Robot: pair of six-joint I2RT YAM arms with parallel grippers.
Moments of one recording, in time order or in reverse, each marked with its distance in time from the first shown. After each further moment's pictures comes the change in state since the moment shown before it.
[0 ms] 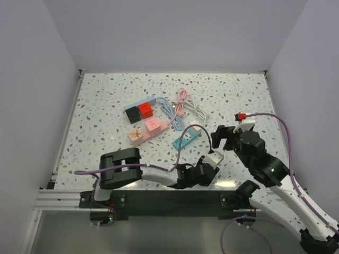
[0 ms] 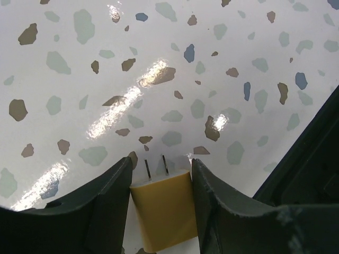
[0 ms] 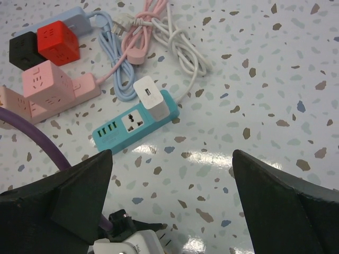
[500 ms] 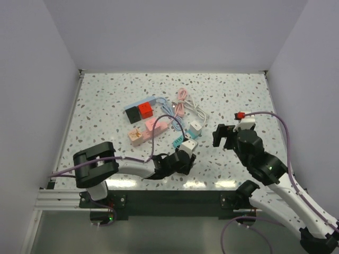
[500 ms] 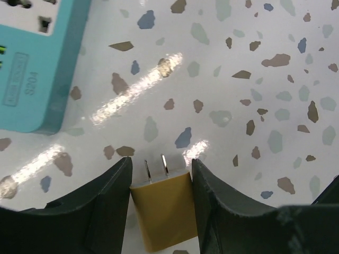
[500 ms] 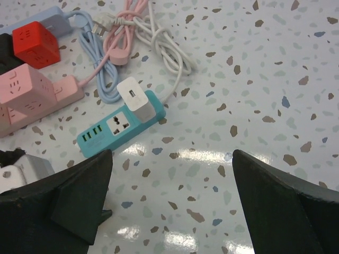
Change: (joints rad) left arm 0.170 -0.240 -0.302 0.061 0.056 -0.014; right arm 0.000 0.025 0.001 -0.008 0.069 0.002
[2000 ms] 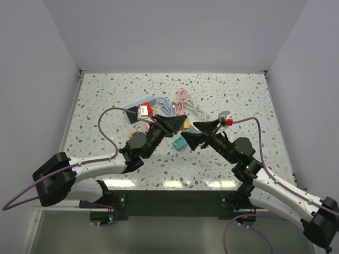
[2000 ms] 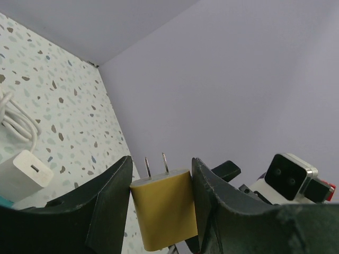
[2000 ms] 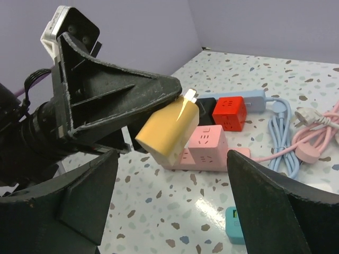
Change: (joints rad) left arm 0.262 -0.432 -0.172 0.640 -0.035 -0.493; right arm 0.109 0.106 -0.304 1.003 -0.497 0.040
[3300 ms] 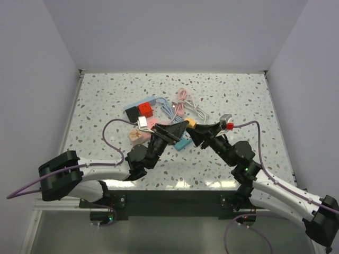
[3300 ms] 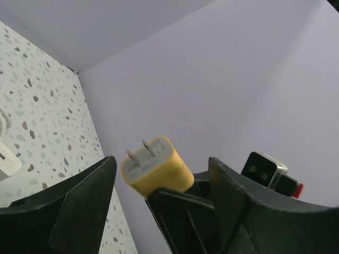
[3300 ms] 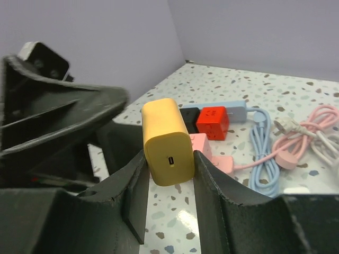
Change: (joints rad) left arm -0.161 0.064 -0.072 0.267 -0.221 -0.023; right arm 0.045 0.005 -0.046 0.097 0.100 -0.080
